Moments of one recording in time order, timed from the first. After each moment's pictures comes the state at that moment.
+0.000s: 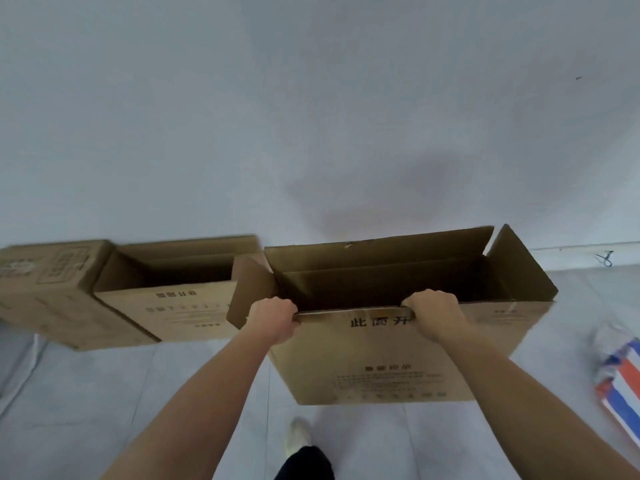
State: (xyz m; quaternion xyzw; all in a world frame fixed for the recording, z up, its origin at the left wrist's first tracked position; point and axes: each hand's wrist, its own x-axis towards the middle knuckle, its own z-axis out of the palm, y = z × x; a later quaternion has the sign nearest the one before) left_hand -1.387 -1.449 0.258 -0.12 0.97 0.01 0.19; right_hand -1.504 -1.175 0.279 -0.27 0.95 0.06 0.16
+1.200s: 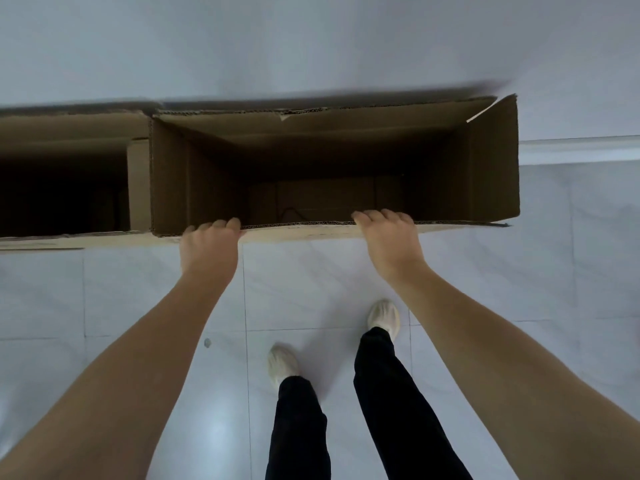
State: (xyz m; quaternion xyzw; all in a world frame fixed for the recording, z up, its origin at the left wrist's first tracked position) left_hand -1.626 -1.617 -0.091 -0.21 0.95 -0.06 0.24; right_hand -1.762 -1.368 -0.114 -0.34 0.91 -0.01 0.22
